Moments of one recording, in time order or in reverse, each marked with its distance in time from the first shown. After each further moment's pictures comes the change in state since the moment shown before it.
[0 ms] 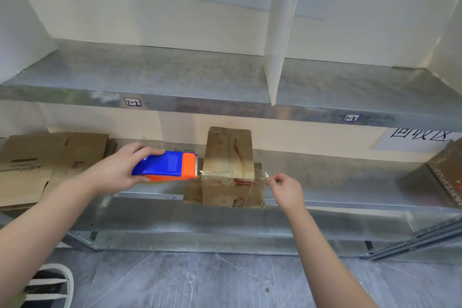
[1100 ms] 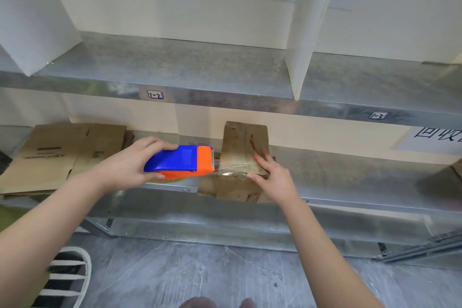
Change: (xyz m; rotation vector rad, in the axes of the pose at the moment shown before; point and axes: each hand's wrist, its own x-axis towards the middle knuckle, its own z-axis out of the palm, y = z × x) left_hand -0.022 0.010 -0.013 -0.046 0.024 0.024; right_hand -0.009 -0.052 0.026 -0.085 -0.160 -0.339
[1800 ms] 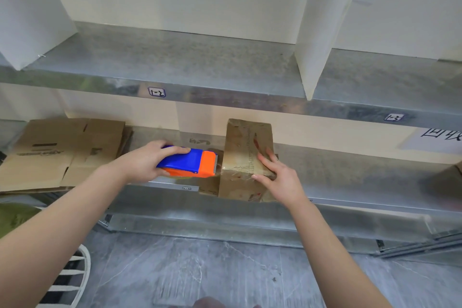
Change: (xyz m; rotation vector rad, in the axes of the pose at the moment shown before) left_hand 0.036 -0.034 0.036 0.108 -0.169 -0.041; right_hand 0.001 0.004 -0.002 0.034 -0.020 0.002
